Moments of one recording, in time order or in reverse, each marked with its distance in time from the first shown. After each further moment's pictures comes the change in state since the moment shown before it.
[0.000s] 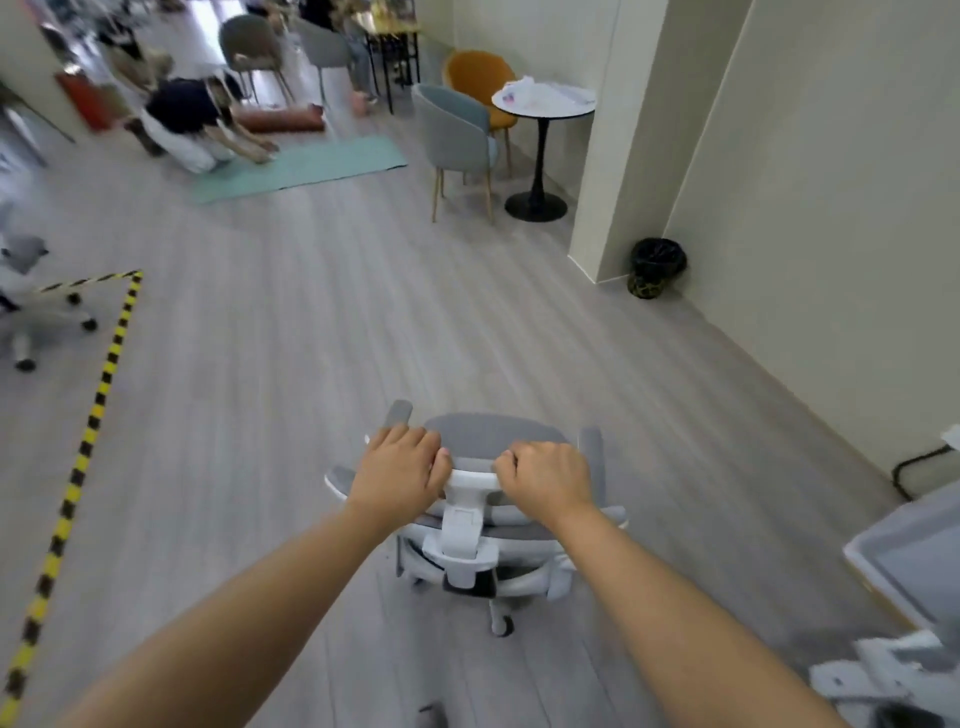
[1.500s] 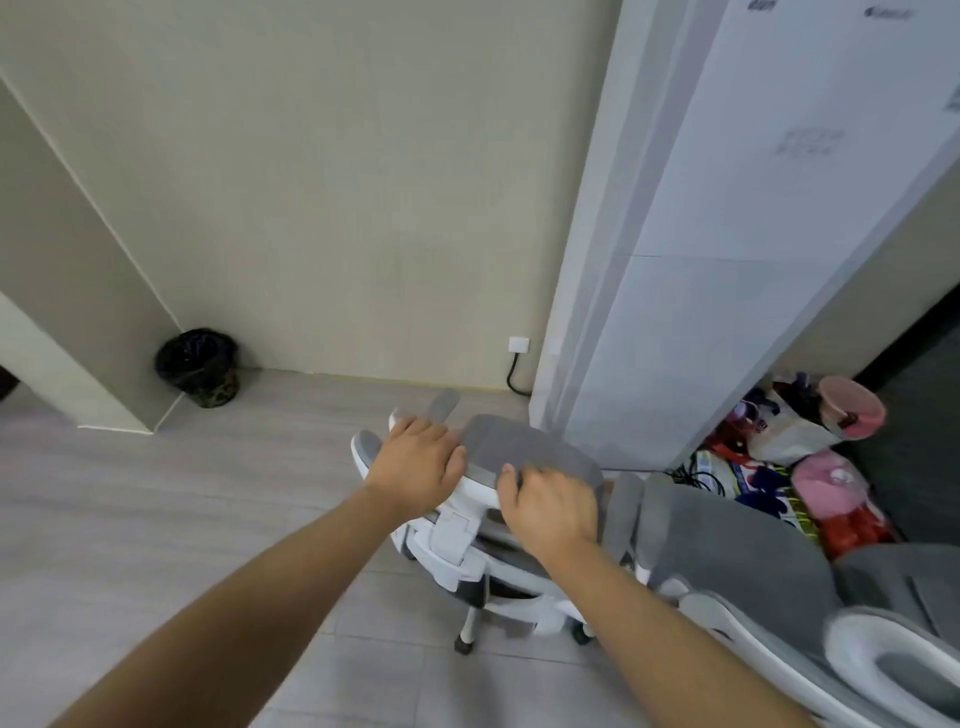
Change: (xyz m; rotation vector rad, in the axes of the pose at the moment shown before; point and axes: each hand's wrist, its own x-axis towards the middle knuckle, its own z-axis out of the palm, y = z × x) left_hand 0.519 0.591 0.246 -0.407 -0.127 1.205; right_hand 0.074 0.575 -0.112 -0.335 0.104 1.234
